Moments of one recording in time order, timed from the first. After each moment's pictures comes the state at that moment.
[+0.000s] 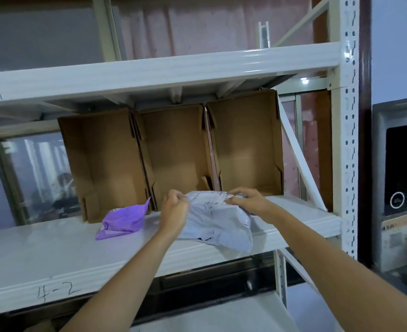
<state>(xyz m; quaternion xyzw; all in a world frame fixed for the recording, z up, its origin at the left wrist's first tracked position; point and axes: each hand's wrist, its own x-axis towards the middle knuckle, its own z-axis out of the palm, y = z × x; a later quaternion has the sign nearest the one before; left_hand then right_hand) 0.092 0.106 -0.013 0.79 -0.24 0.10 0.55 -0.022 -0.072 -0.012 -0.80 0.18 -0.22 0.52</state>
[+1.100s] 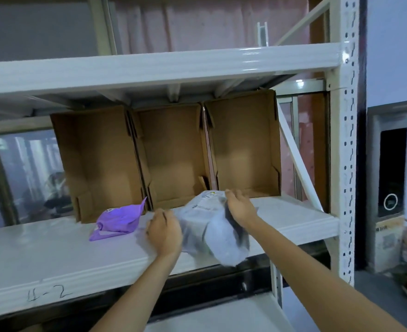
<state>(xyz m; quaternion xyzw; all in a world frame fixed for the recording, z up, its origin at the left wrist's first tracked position) 0.081 0.118 -0.052 0.76 -0.11 0.17 0.62 -0.002 -0.041 -0.028 -0.80 0.29 -0.31 0.43</state>
